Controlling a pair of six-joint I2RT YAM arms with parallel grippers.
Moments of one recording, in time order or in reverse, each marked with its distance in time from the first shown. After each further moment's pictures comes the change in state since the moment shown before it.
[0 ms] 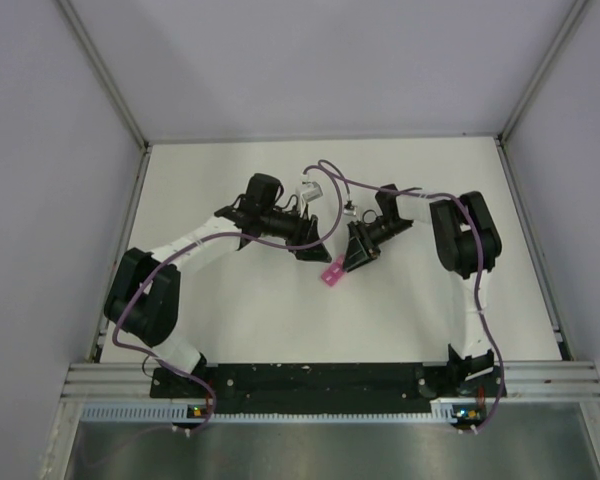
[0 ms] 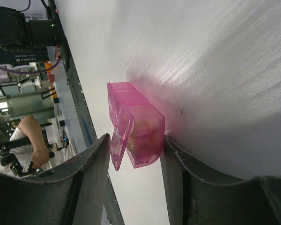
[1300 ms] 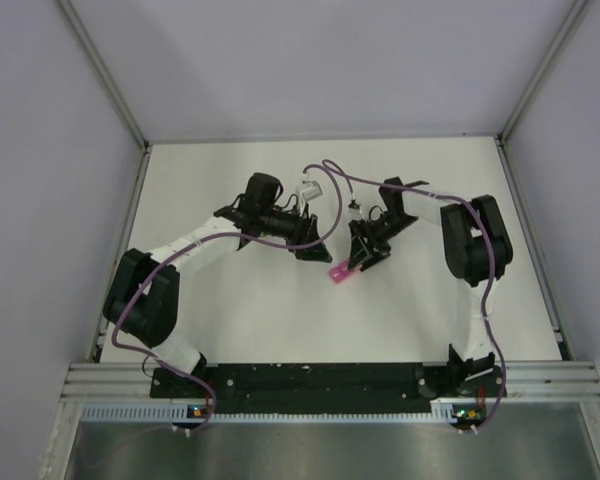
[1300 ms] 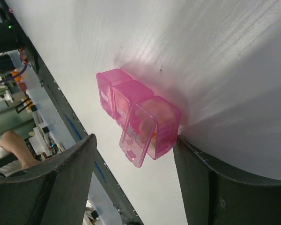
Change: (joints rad) left arm 0.000 -0.005 0.000 0.009 0.029 -0.024; right arm -0.011 -0.102 -0.012 -0.074 0.218 0.082
